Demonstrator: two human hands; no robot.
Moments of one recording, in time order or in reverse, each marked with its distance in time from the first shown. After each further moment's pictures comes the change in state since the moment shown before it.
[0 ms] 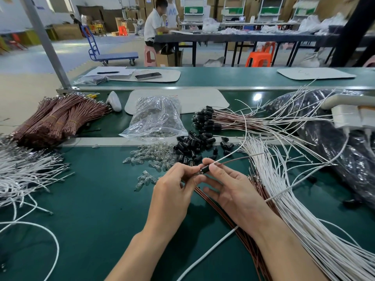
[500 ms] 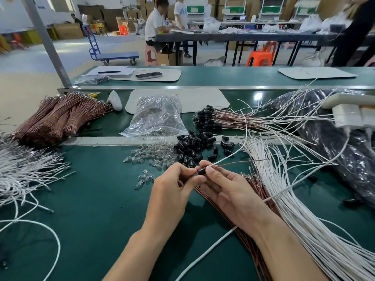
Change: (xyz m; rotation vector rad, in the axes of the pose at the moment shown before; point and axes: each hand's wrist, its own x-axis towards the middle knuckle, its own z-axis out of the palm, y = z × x) left_hand -0.001 -0.005 -0.001 -0.021 0.023 -0.077; right_hand 0.001 0.003 0.003 0.109 -0.015 0.058
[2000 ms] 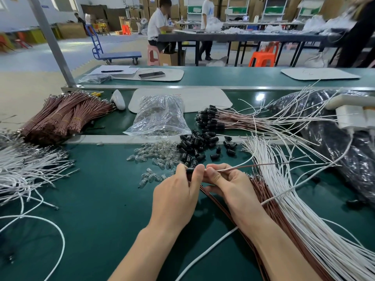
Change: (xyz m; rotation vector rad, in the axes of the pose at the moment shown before) left_hand 0.000 0.014 0.005 0.550 -0.116 -0.047; right_hand 0.004 0.008 -0.004 -0.405 0.120 -0.225
